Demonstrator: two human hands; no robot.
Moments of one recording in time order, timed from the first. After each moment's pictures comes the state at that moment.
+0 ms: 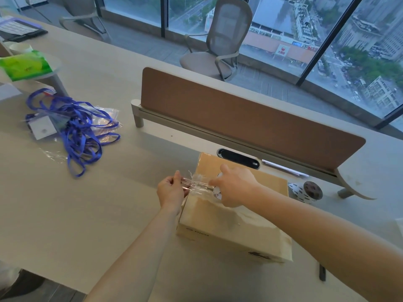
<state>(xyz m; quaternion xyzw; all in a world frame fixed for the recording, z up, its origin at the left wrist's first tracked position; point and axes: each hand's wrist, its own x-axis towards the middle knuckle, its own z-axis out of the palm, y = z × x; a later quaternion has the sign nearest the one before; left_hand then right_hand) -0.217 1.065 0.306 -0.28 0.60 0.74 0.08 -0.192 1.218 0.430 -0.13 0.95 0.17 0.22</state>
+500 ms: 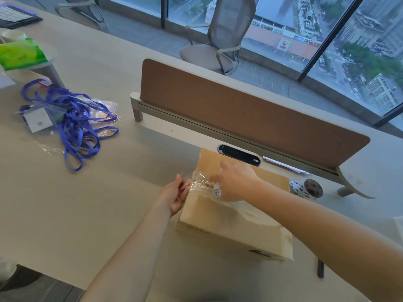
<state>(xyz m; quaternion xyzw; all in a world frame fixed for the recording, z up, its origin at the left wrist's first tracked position) -0.230 1.051 0.284 -0.35 0.37 0.81 0.29 -0.205 1.220 0.420 -0.14 0.95 0.17 0.22</state>
